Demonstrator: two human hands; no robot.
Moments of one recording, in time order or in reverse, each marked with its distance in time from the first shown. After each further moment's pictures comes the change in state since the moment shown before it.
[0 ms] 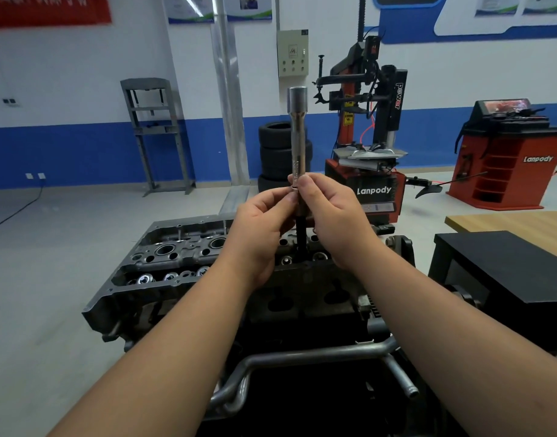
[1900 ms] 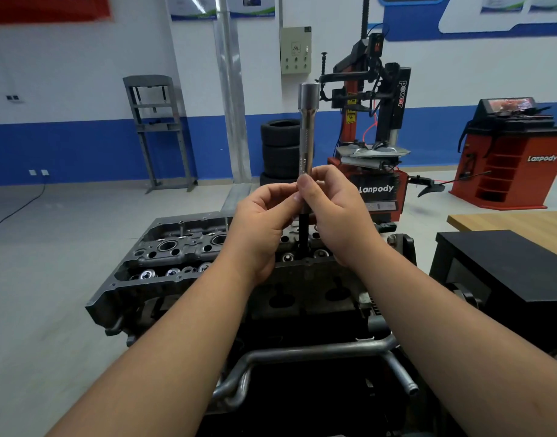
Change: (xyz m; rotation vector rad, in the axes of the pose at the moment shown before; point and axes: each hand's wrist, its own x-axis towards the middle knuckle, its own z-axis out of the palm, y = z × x) left_hand -0.003 0.002 0.000 0.027 0.053 0.006; right_hand 0.000 0.003 -0.001 -0.008 0.033 -0.005
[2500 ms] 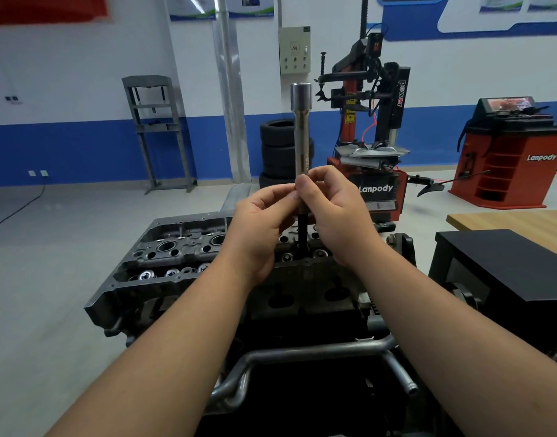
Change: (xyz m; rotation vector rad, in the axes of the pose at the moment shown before) left_hand 0.000 0.000 -0.001 -0.035 -0.045 0.008; right_hand -0.001 -0.003 0.000 -0.002 0.017 -0.010
